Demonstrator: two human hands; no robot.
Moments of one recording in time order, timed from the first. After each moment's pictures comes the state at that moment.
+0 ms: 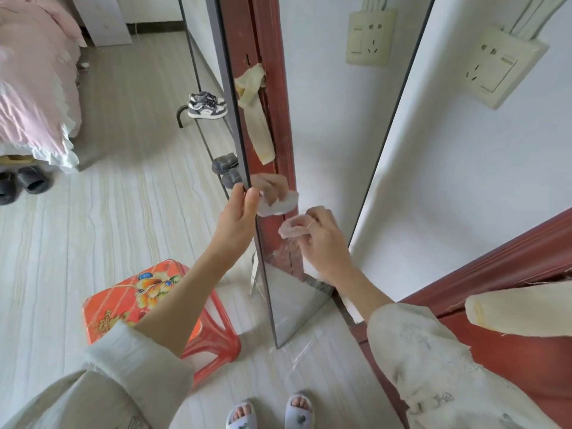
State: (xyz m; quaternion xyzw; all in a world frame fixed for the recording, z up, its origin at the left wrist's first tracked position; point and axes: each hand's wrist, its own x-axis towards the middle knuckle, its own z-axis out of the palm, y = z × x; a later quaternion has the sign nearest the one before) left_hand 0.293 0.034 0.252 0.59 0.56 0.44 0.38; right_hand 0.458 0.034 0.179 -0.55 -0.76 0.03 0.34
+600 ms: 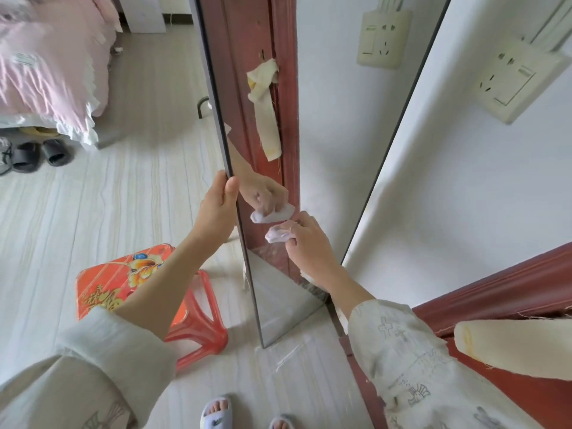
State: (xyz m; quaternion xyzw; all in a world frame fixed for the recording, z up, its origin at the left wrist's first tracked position) left_hand 0.298 0.040 0.237 0.54 0.62 0.45 0.34; right_hand 0.474 0.045 0.168 -0.55 -0.80 0.14 0.20
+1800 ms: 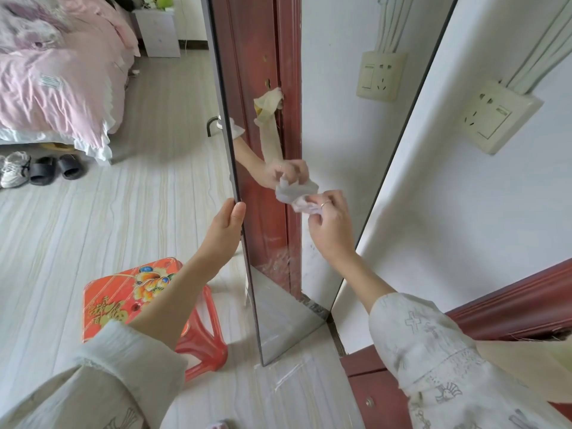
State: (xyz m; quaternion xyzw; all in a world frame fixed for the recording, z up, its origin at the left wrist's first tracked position) left_hand 0.301 0.035 0.240 0.50 0.61 0.44 0.43; right_hand 0.490 0.076 0.230 -0.57 -0.72 0.07 0.39
